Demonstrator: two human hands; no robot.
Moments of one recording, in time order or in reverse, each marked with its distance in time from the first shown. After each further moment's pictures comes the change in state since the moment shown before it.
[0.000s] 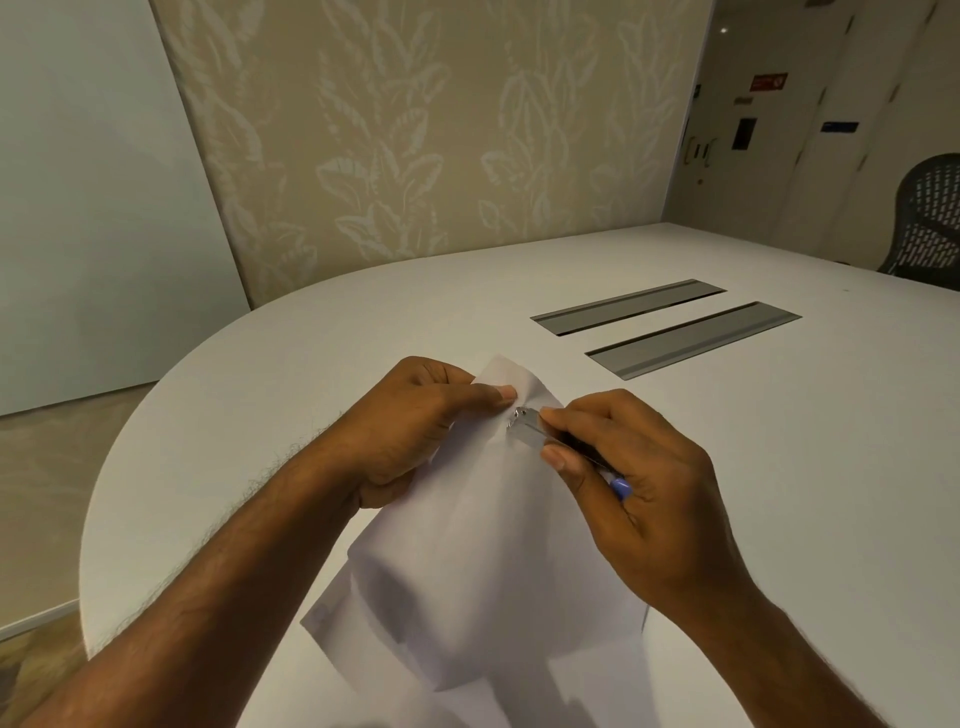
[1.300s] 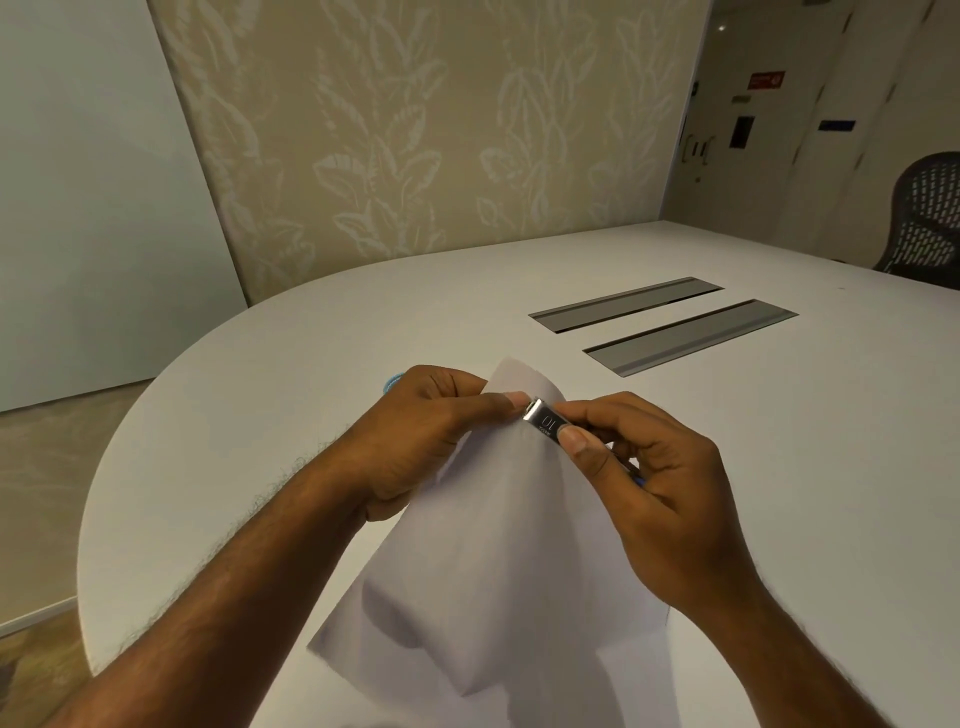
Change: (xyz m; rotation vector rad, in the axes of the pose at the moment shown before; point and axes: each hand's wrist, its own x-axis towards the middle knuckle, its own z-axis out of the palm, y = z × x) left_hand -0.004 -0.008 0.005 0.082 -0.012 0.040; right_hand 0.000 -0.009 -0.008 0.342 -0.028 0.353
